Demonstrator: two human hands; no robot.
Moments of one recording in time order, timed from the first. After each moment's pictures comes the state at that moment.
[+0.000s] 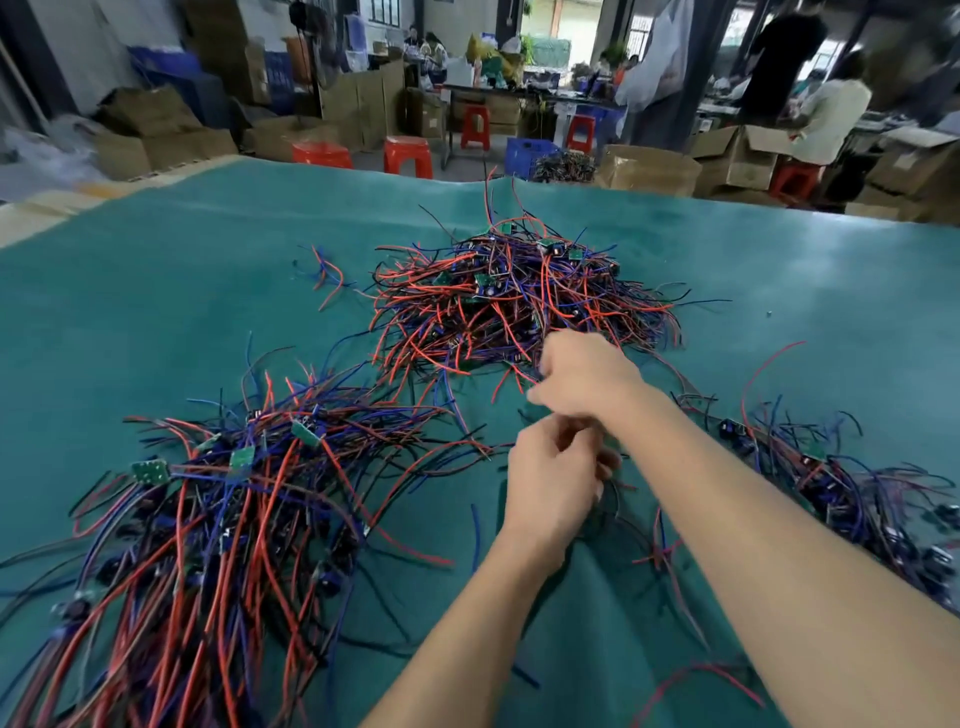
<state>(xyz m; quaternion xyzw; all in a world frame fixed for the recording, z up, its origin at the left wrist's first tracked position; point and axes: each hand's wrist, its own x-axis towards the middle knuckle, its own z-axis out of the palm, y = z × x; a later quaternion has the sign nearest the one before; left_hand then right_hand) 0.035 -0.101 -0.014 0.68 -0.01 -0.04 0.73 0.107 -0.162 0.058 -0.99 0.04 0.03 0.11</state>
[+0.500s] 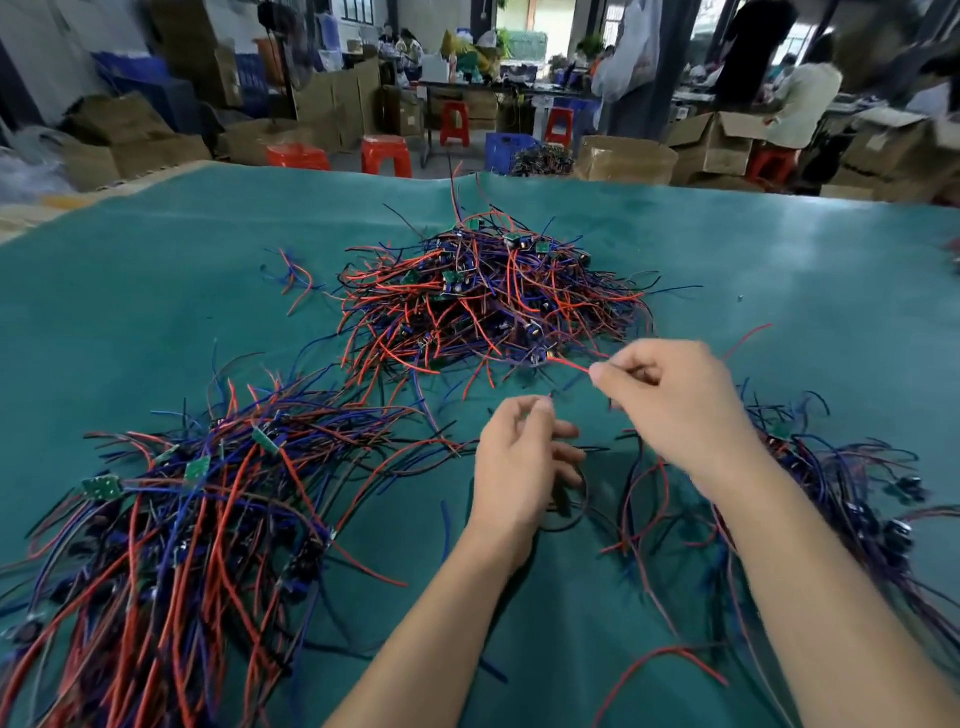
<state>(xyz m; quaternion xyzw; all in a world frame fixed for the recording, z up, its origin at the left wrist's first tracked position) 0.035 -0.104 -0.009 0.59 0.00 -0.04 0.81 0.035 -0.239 0.047 -0.90 0.04 -0.20 0.39</state>
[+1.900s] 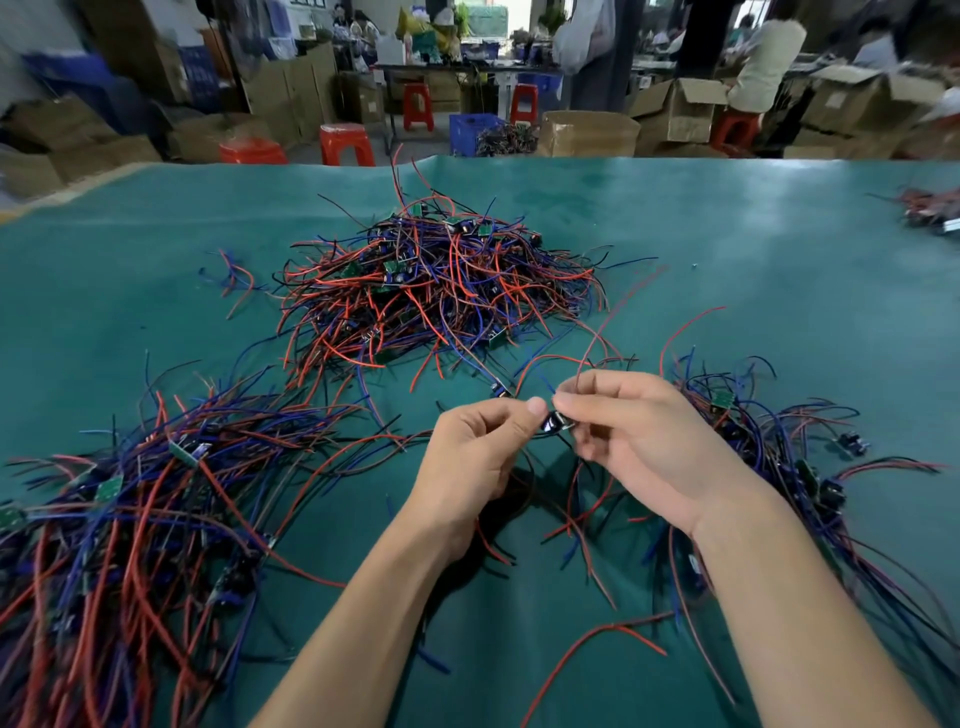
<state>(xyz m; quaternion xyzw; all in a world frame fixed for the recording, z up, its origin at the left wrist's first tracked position) 0.027 -0.096 -0.006 0.62 -0.14 -0.12 0.76 0.003 -0.256 0.027 -0.64 0.02 0.03 0.77</state>
